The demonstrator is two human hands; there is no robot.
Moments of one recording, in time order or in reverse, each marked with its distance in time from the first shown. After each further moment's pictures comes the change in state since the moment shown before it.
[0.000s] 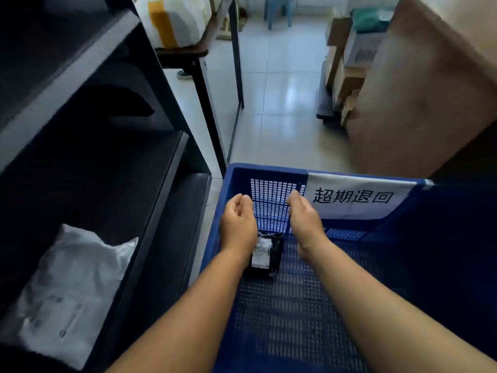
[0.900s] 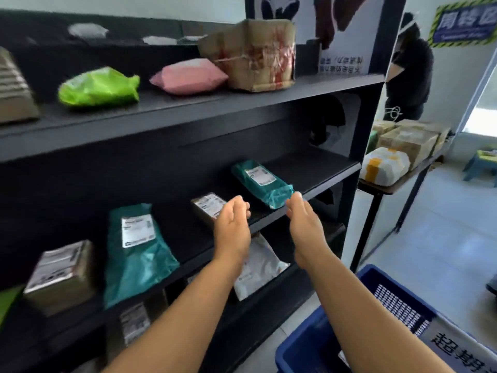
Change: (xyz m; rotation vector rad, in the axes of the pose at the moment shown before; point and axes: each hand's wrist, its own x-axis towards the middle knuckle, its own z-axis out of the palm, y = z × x) left_hand -0.361 0.144 -0.293 -0.336 0.825 0.355; right_hand -0.435 -0.169 0.103 -0.137 -0.802 -0.418
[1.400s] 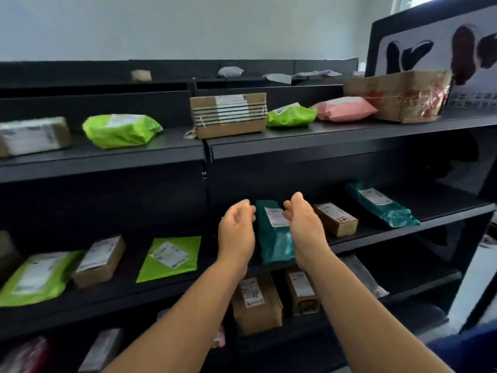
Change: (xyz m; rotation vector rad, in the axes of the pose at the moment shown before) left_hand -0.102 0.057 -0.290 0.000 0.338 0.079; right_hand -0.214 -0.026 0.214 0.044 -0.386 -0.040
